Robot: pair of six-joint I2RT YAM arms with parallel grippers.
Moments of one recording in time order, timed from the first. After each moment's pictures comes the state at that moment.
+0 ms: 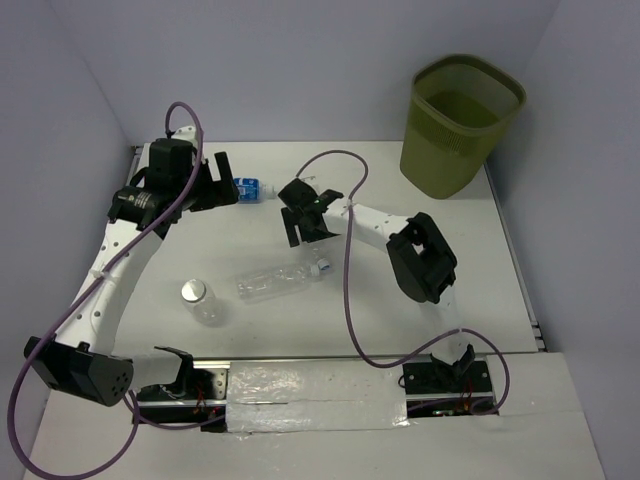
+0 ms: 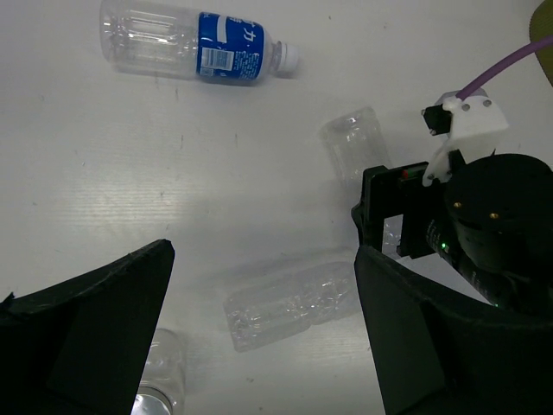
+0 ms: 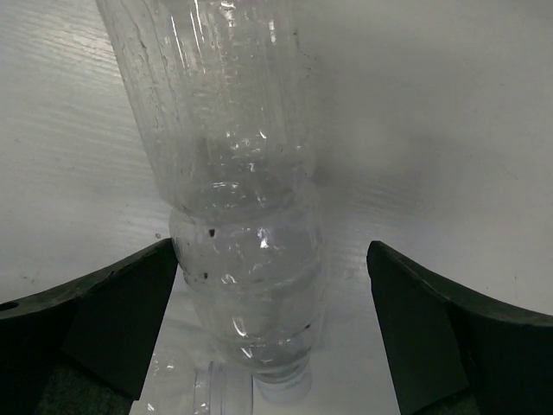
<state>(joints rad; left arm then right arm) -0.25 1.26 1.43 -0.80 -0.07 -0.38 0.77 2.08 1.65 -0.65 0.33 0.46</state>
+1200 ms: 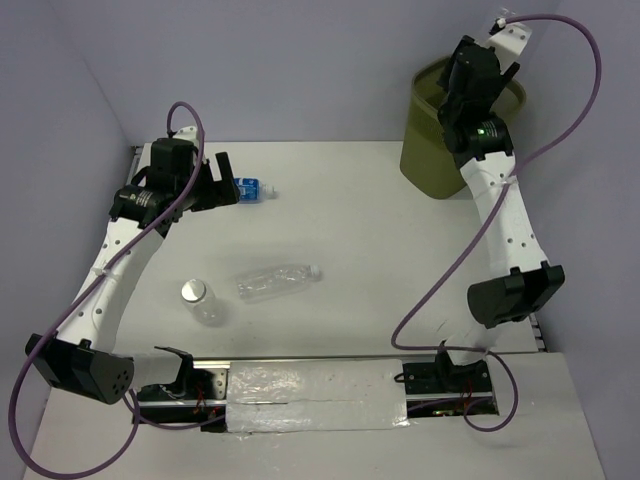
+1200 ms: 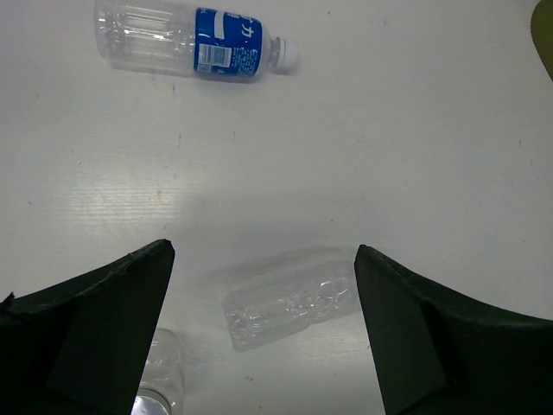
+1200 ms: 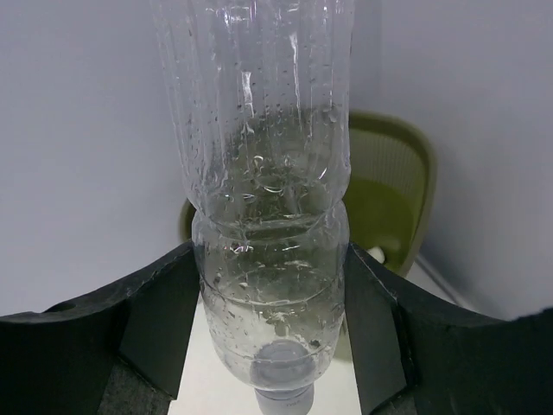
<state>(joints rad) -0.25 1.27 1.43 -0.80 -0.06 -0.37 0.21 1.64 2.00 -0.38 0.70 0.24</state>
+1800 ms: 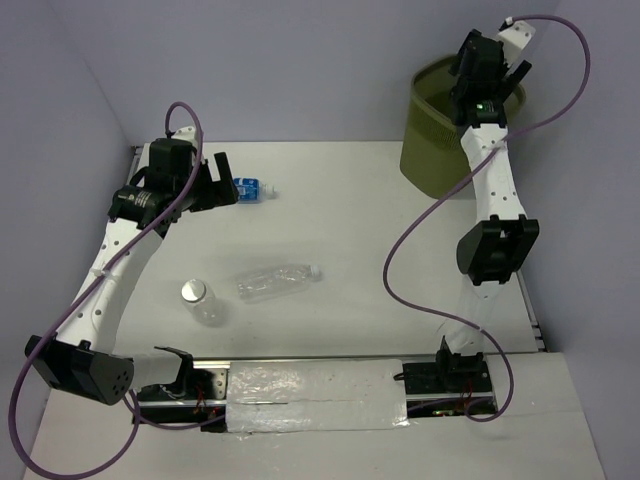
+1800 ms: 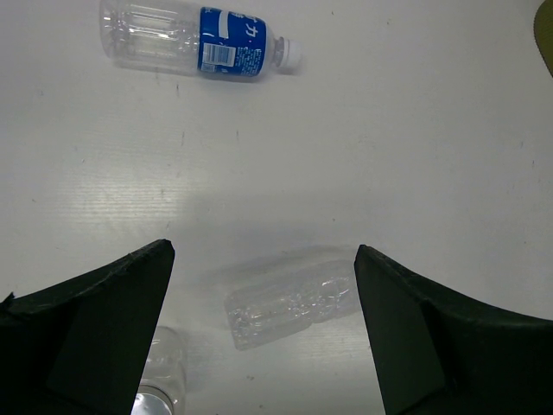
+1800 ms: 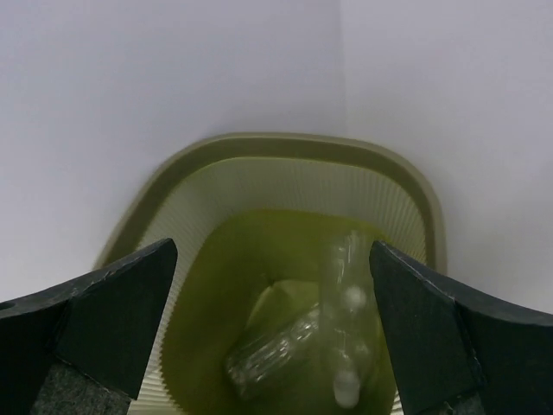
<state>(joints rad) -0.24 1.26 1.43 -0.80 -0.06 -0.37 0.01 2.00 2.22 -0.27 0.67 0.24</state>
